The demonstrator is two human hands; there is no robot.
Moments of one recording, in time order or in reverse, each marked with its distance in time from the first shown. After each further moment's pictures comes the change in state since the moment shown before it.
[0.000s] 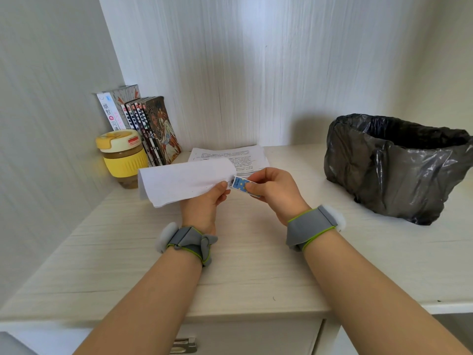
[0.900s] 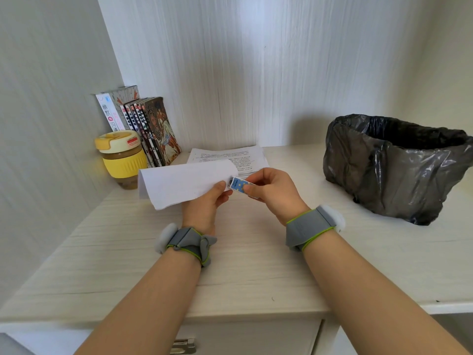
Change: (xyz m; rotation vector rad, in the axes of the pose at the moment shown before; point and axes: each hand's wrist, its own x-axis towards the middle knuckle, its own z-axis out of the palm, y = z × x) left_hand -0.003 0.000 0.001 -0.024 -0.045 0.001; right_hand -0.002 0.001 -0.001 -0.032 -0.033 -0.047
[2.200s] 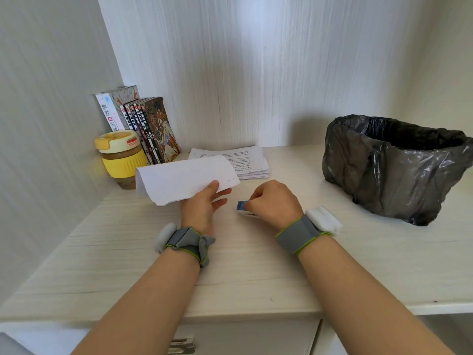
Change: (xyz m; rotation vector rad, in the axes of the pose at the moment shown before) left_hand 0.002 0.001 -0.002 -0.010 0.022 -0.033; right_hand -0.004 0.005 0.001 -0.815 0.023 0.084
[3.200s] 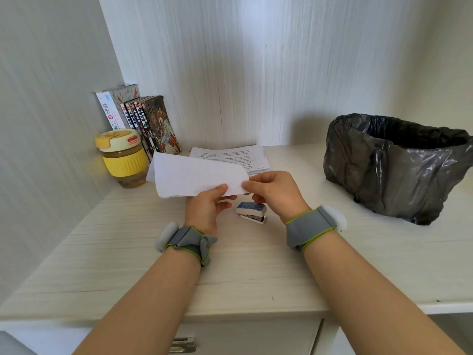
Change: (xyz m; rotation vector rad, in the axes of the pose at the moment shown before) left_hand -0.008 0.004 0.003 0.020 -0.074 -0.076; right_hand 0.004 -0.001 -0.005 0.813 -0.025 -0.069
